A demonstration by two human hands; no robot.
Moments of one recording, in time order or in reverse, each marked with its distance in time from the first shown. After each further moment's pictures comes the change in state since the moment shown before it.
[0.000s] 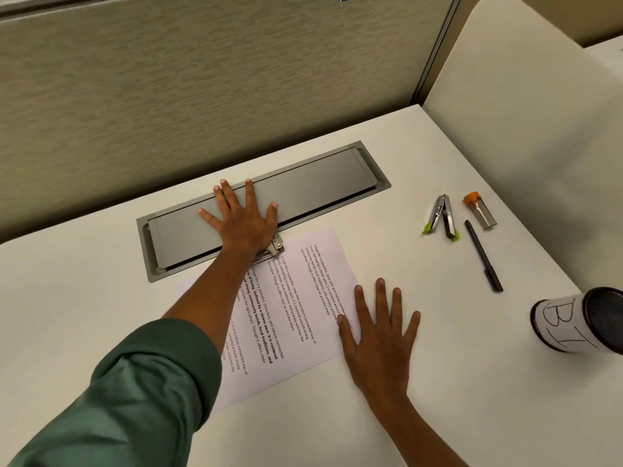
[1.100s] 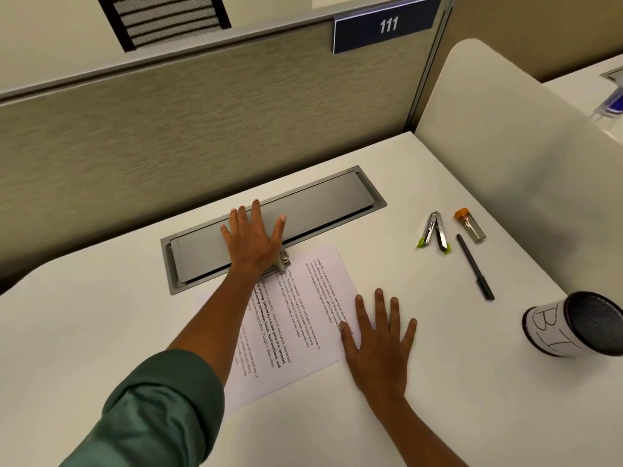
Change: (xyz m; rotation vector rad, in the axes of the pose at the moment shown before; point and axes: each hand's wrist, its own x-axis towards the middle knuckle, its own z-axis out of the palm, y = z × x) left_hand -0.029 0.001 -0.033 -0.214 0.158 0.083; right_hand -0.004 0.001 0.001 0.060 0.069 -0.012
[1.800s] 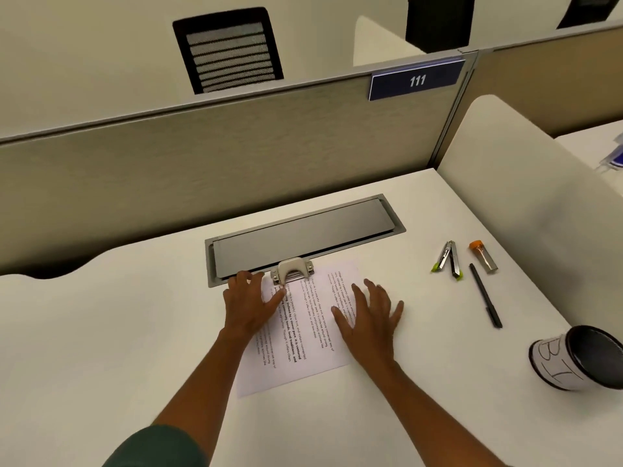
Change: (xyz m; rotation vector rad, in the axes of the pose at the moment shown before) left_hand -0.112 -0.066 -0.026 -0.057 -0.049 -0.083; right_hand 0.044 -0.038 -0.019 0.196 0.112 -0.173
